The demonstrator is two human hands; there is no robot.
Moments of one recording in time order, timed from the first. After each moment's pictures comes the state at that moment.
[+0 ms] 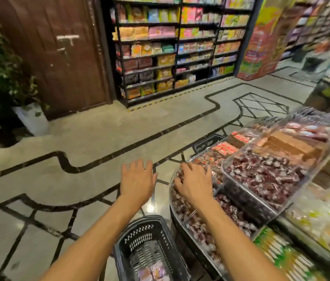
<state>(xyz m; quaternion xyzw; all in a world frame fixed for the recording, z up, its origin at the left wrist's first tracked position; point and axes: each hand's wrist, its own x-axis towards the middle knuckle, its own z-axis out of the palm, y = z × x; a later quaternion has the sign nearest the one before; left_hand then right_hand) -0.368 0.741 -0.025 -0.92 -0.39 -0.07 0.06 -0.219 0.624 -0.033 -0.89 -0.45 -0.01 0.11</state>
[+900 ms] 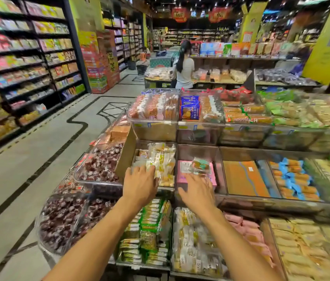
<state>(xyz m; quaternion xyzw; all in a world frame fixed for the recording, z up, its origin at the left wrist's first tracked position) -0.167 0.329 0.017 -0.99 0.04 -0.10 0.02 -0.158 0.124 -0.014 -0.99 -0.05 -0.04 0.15</state>
